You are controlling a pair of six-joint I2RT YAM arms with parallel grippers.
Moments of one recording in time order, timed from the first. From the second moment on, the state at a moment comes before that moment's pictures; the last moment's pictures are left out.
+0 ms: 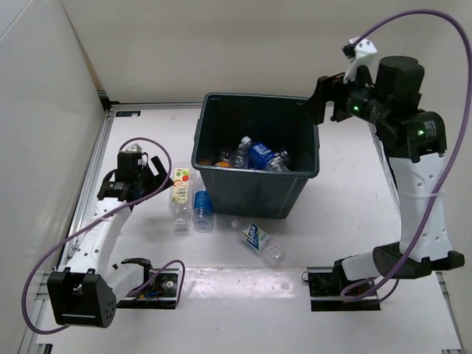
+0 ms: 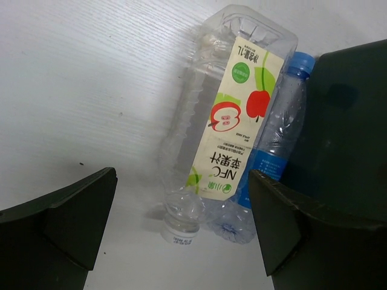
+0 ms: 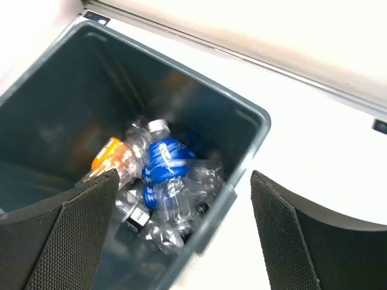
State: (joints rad) left arm -0.07 1.06 0.84 -0.63 0.01 -0.52; right arm 0.31 1.41 2.10 -1.02 -0.30 0.00
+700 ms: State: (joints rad) left arm -0.22 1.50 1.07 -0.62 -0.07 -0.41; right arm 0.14 1.28 1.88 -1.05 -0.45 0.03
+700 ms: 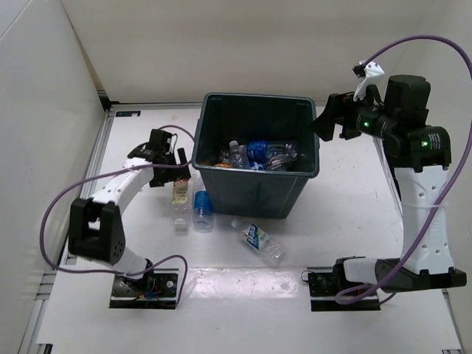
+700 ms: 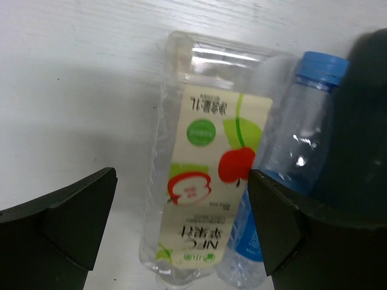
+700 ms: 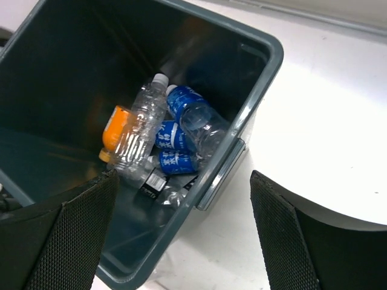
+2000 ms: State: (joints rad) left arm -0.26 1.62 1.19 -0.83 -0.10 -0.45; right arm 0.13 1.24 1.72 -1.00 -0.57 0.15
